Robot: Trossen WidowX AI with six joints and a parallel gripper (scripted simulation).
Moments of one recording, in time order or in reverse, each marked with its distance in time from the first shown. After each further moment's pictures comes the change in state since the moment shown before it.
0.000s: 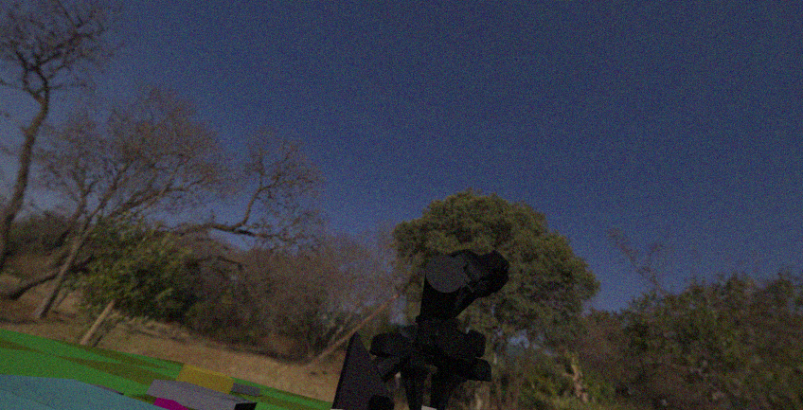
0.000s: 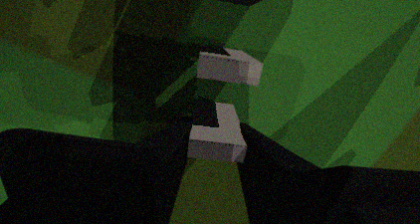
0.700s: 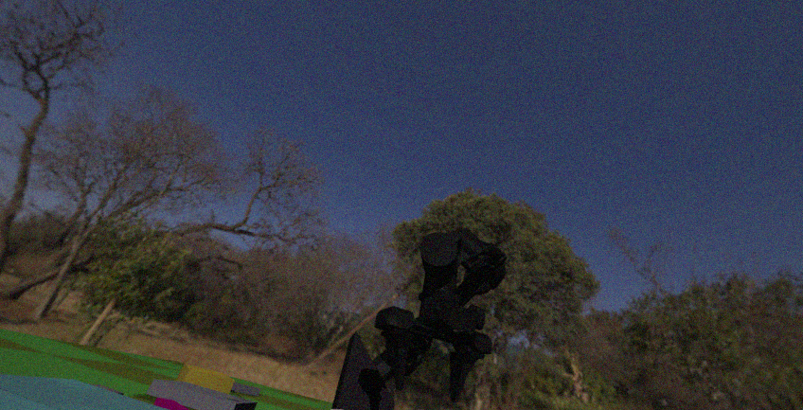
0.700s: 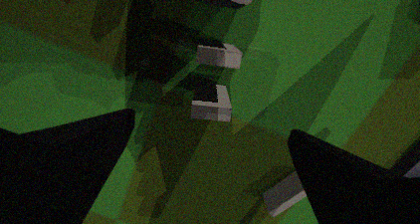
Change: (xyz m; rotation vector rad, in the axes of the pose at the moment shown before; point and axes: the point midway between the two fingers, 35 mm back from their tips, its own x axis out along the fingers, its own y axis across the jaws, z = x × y) arm -0.038 -0.002 0.002 0.013 0.019 0.005
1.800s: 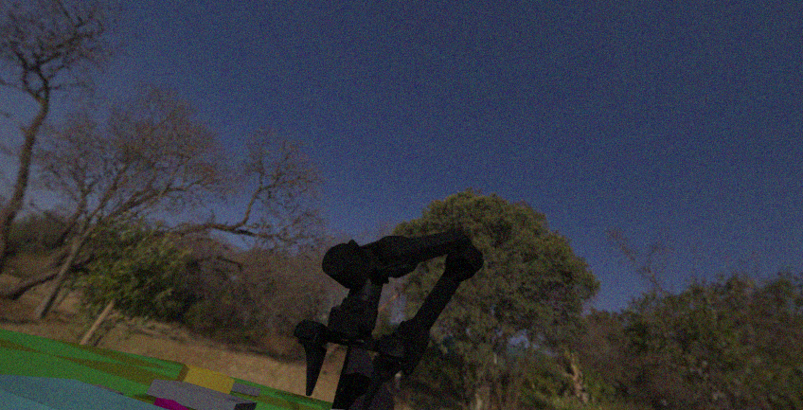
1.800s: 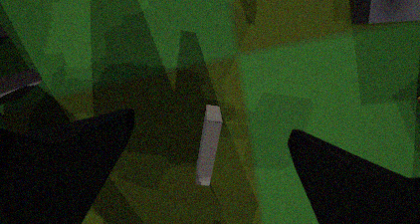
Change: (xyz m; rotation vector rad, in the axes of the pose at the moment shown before) arm 0.035 -0.109 -0.079 0.626 -0.026 -0.010
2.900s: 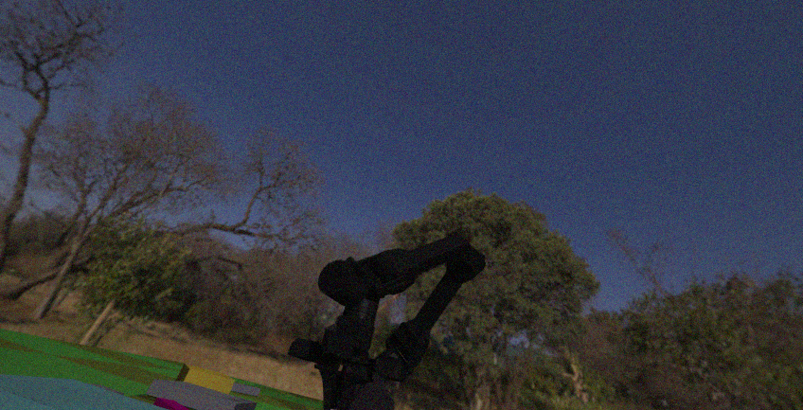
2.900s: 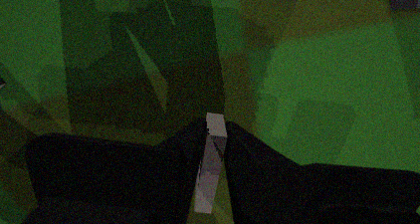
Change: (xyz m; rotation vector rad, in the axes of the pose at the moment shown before) arm 0.028 -0.001 -0.006 0.009 0.008 0.004
